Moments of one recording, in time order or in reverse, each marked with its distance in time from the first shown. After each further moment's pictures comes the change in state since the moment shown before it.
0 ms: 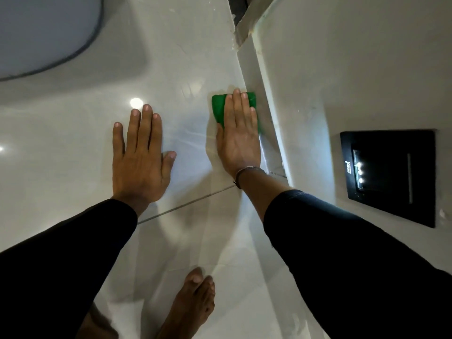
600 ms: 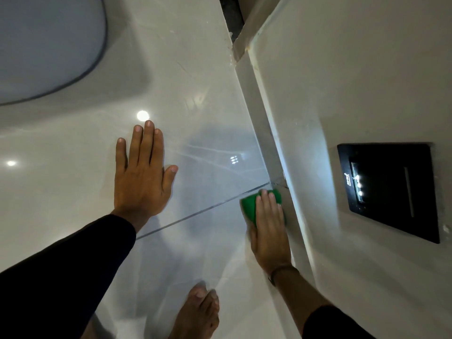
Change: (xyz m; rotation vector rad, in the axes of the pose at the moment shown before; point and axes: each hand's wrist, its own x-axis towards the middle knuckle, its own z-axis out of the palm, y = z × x) left_hand 0.000 -0.005 0.000 0.005 -0.017 0.004; right_hand -0.206 0.074 0.030 0.015 -0.140 0.037
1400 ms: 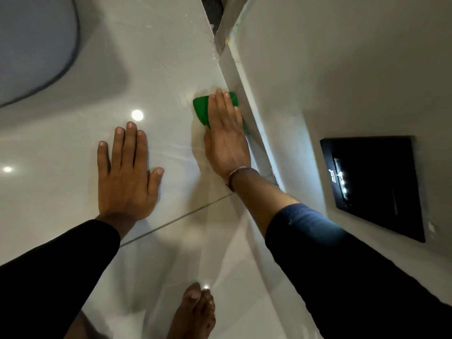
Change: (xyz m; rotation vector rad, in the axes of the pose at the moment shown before) left_hand -0.001 0.003 -0.006 0.025 -0.006 0.012; right_hand 0.214 -0.079 -0.068 0.222 0.073 -0.031
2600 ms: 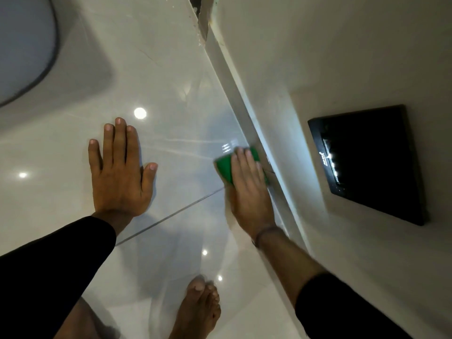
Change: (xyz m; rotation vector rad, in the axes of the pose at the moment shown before) left_hand -0.001 -0.005 0.007 -0.013 0.017 0.001; right_hand -0.151 0.056 0.022 -0.052 -0.026 0.041
